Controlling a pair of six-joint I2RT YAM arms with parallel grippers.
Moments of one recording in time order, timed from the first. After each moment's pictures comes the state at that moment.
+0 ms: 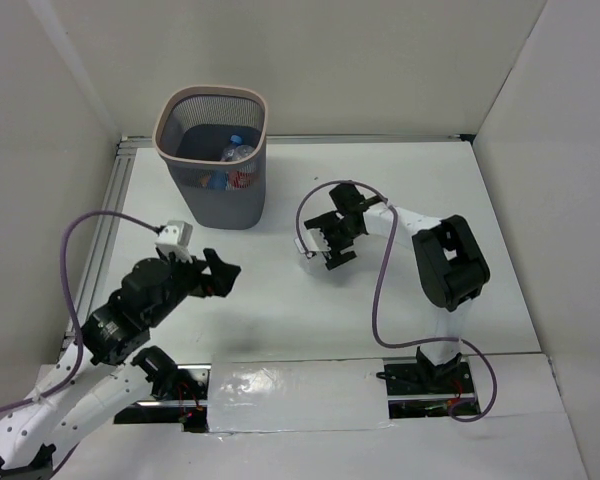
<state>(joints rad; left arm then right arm) -0.63 0.56 0.75 -0.45 -0.18 -0.45 0.46 1.85 1.19 -0.53 -0.44 -1.59</state>
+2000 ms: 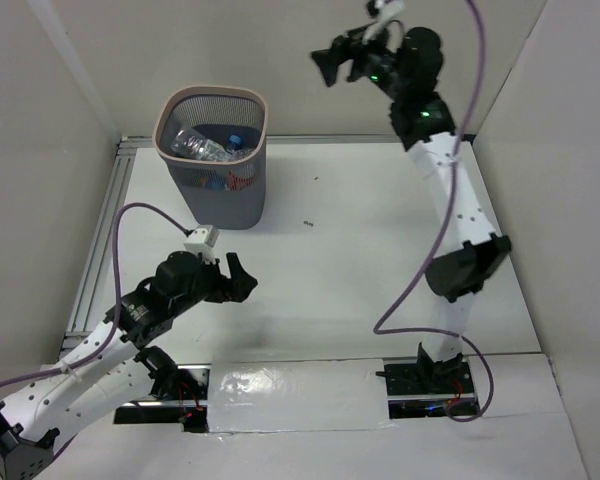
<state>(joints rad) -0.66 0.66 0.60 -0.45 -0.08 -0.61 0.36 1.97 2.37 -0.15 -0.40 -0.02</state>
